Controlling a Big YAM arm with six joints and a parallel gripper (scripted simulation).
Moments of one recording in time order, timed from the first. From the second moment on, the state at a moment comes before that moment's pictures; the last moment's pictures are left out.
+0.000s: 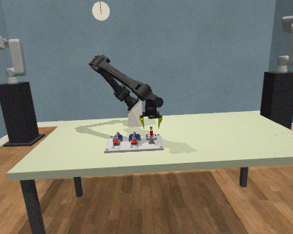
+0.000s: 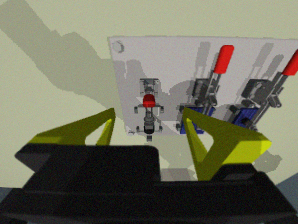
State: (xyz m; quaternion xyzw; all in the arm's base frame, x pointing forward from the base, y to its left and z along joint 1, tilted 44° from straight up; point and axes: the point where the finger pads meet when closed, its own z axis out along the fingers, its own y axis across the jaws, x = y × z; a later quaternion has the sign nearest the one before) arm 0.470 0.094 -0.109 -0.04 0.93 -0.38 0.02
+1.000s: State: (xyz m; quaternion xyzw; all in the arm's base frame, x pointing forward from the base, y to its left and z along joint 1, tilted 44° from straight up) arm 0.434 0.087 -0.118 -0.04 0.92 -0.38 0.01
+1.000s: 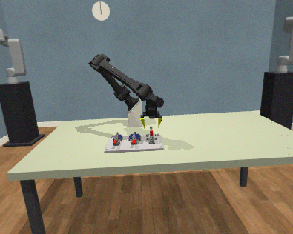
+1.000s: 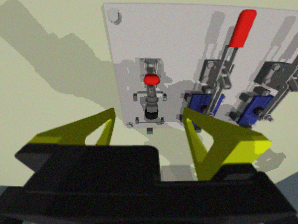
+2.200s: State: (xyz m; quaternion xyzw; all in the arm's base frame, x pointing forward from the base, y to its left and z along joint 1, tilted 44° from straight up) arm 0.379 0.084 -0.115 -0.04 0.92 -0.38 0.01
